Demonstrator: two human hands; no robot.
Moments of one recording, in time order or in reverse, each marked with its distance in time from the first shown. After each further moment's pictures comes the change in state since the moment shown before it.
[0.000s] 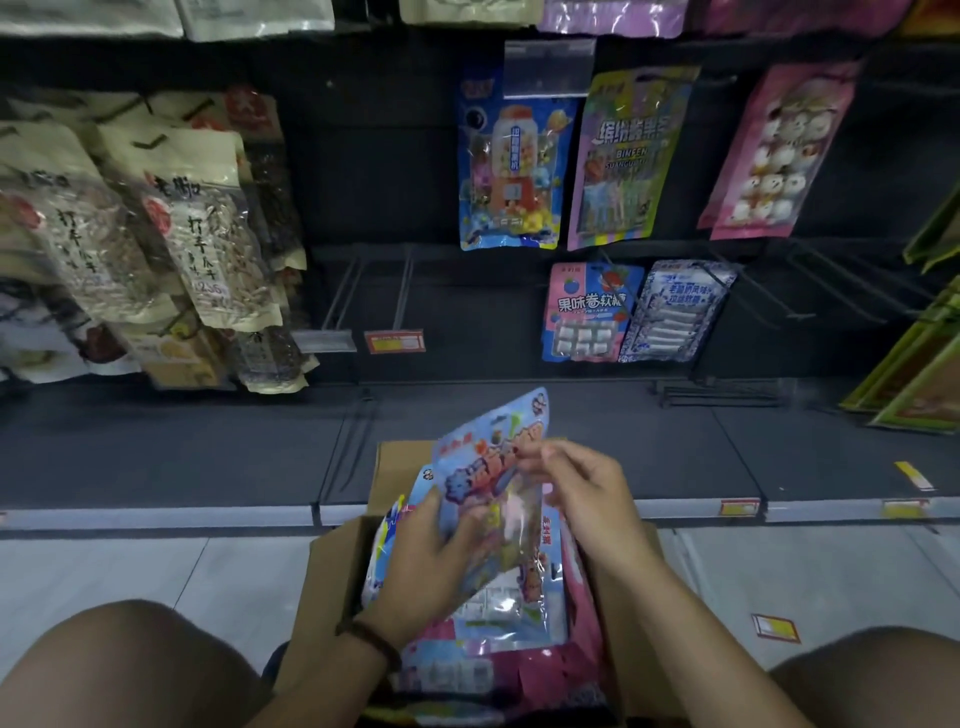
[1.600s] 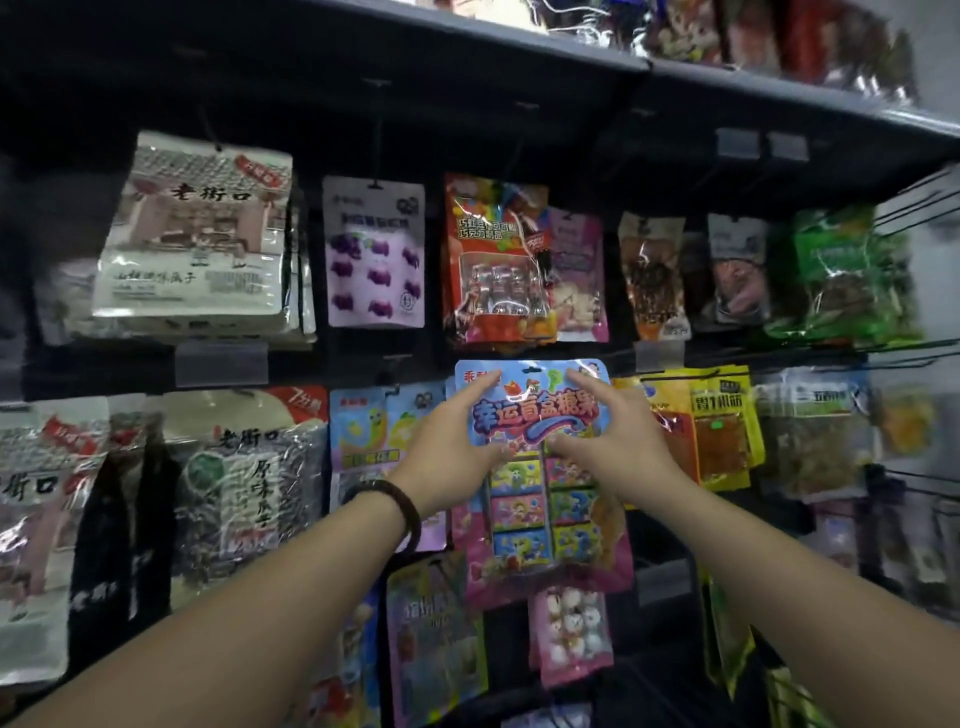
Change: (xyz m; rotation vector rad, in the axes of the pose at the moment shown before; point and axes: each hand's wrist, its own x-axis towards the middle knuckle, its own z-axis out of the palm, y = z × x) left_hand 0.298 0.537 0.027 0.153 -0.108 0.825; right_hand 0.148 -0.460 -0.294 -0.504 0.547 -0.687
